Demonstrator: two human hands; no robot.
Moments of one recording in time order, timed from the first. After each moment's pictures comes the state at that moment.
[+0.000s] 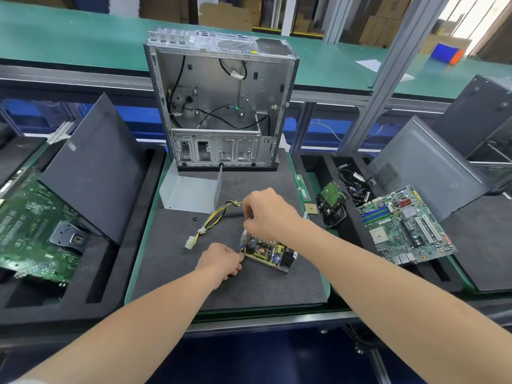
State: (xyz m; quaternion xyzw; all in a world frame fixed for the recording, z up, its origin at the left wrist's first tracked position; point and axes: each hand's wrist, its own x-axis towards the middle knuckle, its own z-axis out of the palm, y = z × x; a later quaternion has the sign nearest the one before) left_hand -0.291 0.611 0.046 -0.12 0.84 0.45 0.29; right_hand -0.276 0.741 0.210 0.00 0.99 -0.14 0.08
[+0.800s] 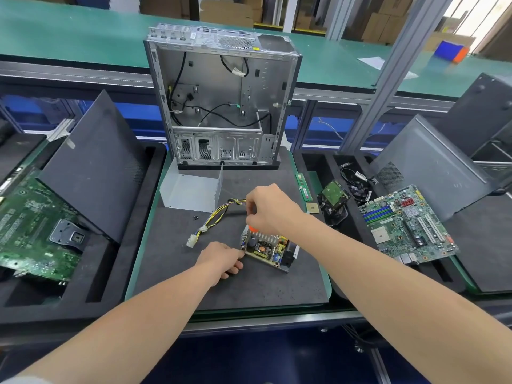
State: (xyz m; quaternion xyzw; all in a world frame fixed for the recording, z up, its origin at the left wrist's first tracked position) left_hand -0.302 0.608 0.043 -0.13 0.82 0.44 0.33; right_hand -0.289 0.748 0.206 0.02 0.98 -0.16 0.09
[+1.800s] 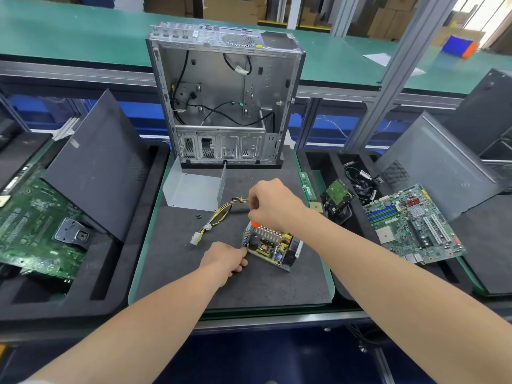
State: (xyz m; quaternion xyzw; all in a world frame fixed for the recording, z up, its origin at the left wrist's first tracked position) left_hand -0.295 0.617 0.044 -0.18 0.81 0.46 0.30; right_hand -0.297 0.750 0.209 0.02 0.98 -0.16 0.09
